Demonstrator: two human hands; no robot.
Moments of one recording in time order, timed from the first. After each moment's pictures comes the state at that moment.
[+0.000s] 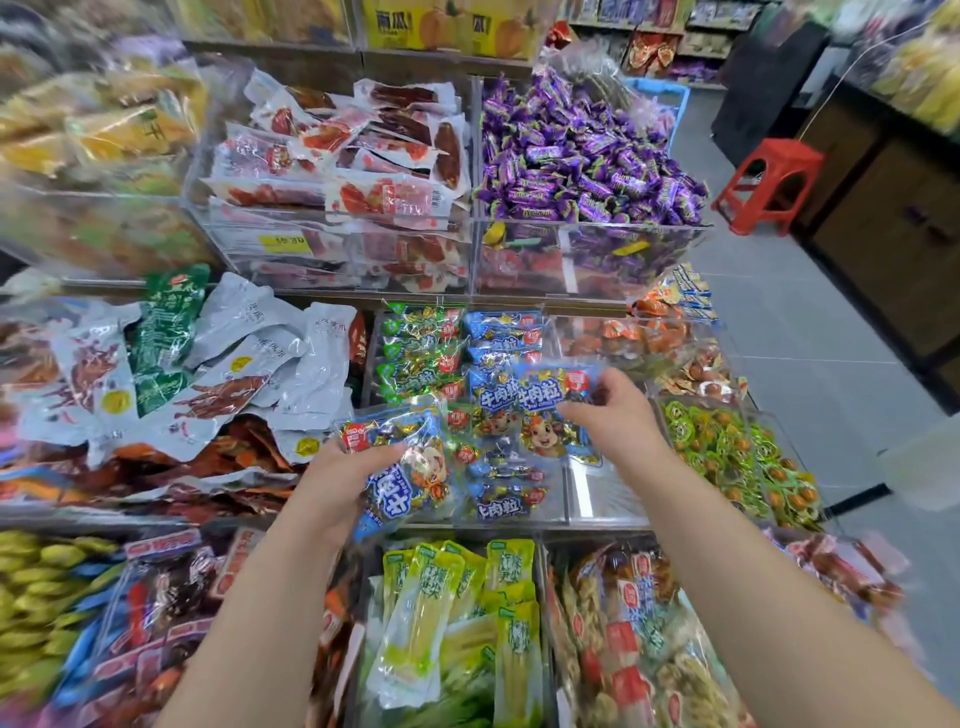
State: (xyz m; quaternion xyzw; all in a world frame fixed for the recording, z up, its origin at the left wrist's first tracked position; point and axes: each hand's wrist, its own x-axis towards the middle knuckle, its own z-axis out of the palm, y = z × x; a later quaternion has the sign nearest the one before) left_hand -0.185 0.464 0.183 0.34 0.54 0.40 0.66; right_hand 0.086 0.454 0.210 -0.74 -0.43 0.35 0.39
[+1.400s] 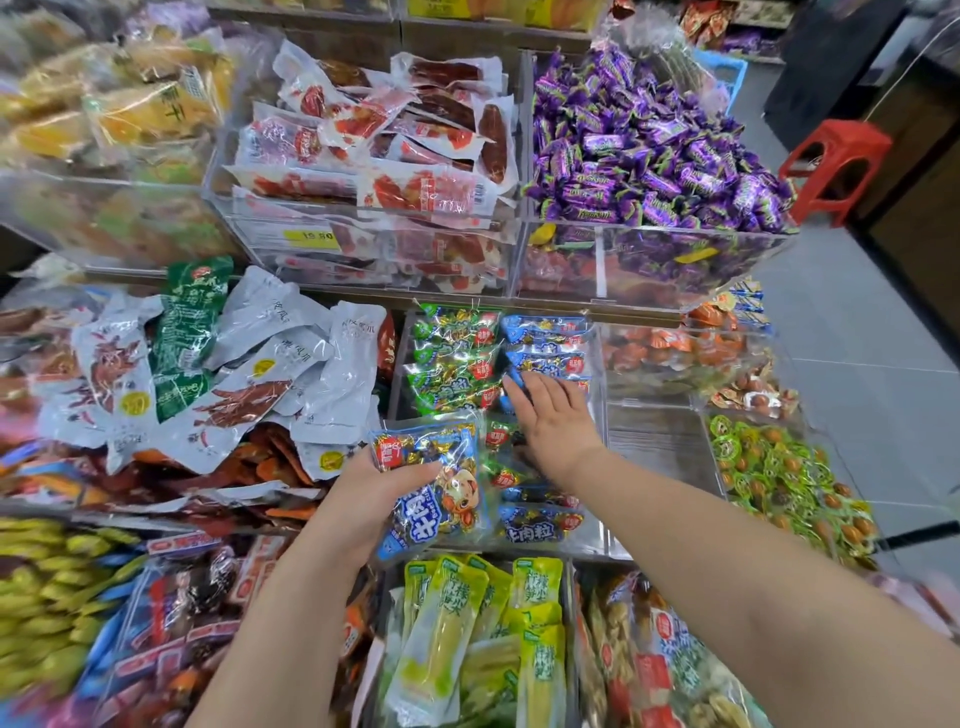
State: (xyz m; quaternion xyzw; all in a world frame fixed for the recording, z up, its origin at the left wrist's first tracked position) left_hand -0.187 0.481 0.175 0.32 0.52 0.38 0.69; right_hand 0.043 0.535 0.117 -0.61 -0.78 -0.05 -0.14
